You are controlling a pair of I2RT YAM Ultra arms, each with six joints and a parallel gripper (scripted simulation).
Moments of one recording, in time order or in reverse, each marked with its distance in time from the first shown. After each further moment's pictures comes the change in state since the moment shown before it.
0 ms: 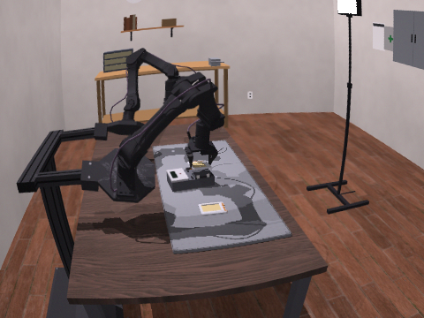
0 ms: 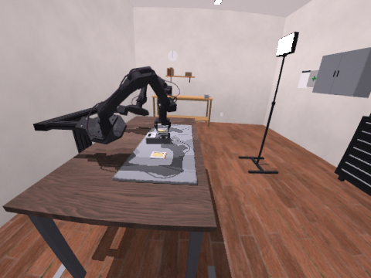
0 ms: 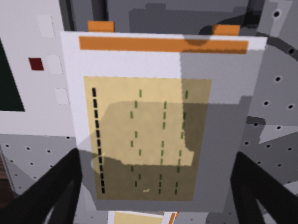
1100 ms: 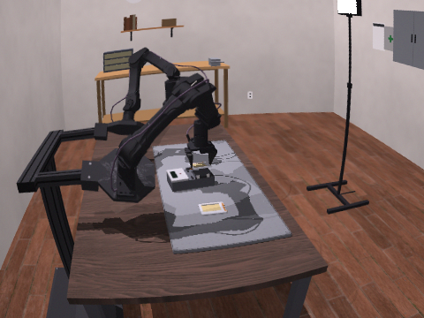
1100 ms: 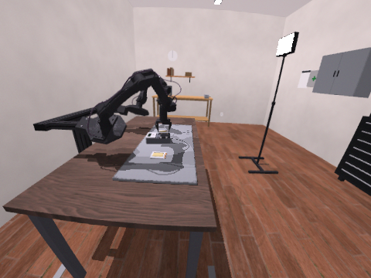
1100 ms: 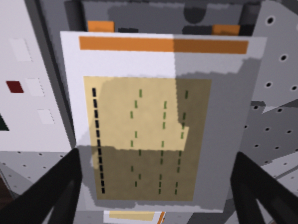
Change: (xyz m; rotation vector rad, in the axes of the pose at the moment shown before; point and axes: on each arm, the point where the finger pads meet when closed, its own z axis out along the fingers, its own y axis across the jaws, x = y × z) left arm -0.009 -0.016 -0.006 -0.115 -0.053 0.340; right arm -0.013 -0.007 0.010 0.035 0.114 -0.003
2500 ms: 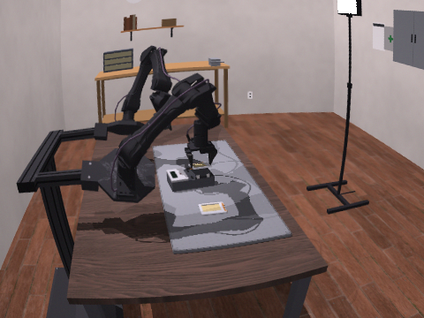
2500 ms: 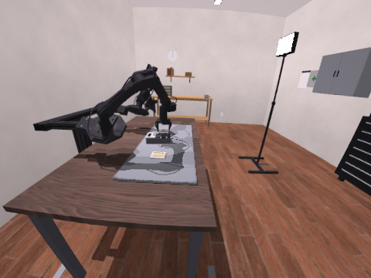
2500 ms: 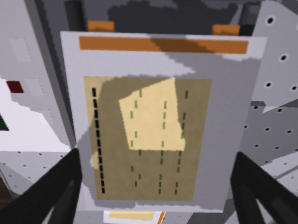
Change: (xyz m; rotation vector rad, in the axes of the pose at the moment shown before) left arm -0.044 -0.191 -0.018 -0.353 -0.091 1.255; right arm 0.000 0.000 0.000 0.000 0.000 0.000
